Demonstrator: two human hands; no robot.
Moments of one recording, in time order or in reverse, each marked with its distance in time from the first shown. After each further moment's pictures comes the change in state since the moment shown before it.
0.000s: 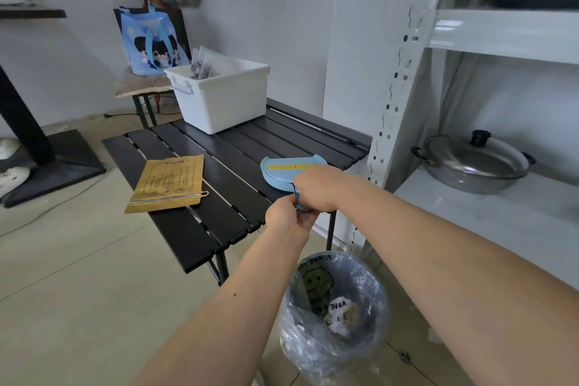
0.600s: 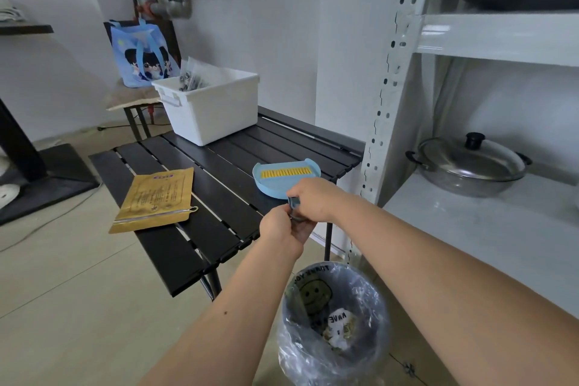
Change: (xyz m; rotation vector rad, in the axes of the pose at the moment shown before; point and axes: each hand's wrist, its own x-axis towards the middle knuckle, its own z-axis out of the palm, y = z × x) left_hand 0.010 -0.001 0.004 0.113 0.006 -0.025; right_hand 0.012 0.015 0.019 0.354 0.033 0.099
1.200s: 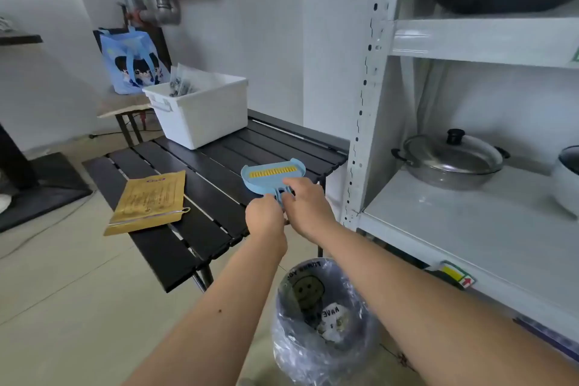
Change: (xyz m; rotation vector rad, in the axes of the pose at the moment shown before) left_hand -0.008 0.002 0.003 0.425 0.199 0.296; right_hand -0.033 -0.009 0.027 0.542 0.424 0.101
